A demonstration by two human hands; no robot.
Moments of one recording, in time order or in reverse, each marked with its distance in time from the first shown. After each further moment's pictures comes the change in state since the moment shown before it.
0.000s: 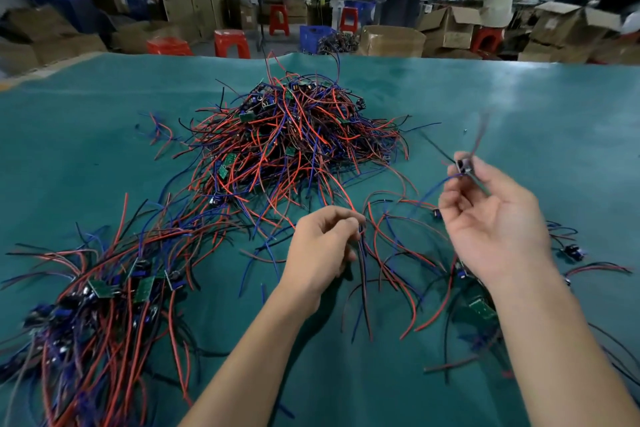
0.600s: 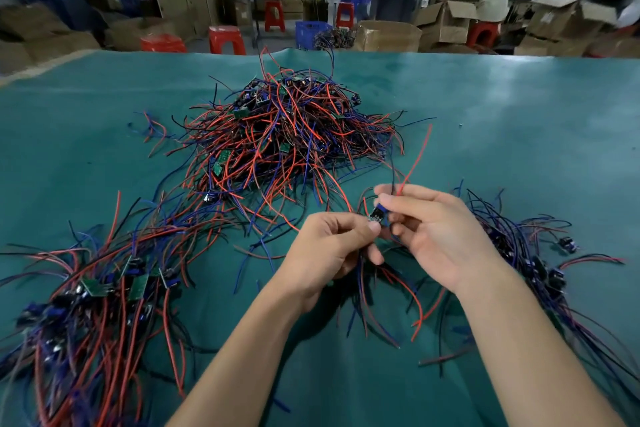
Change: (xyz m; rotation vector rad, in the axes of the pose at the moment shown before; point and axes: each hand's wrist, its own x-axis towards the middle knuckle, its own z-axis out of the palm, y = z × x) left_hand -0.005 0.005 -0.002 -0.068 -0.337 0.028; right_hand -0.003 0.033 0.003 -0.524 -0.145 0.165
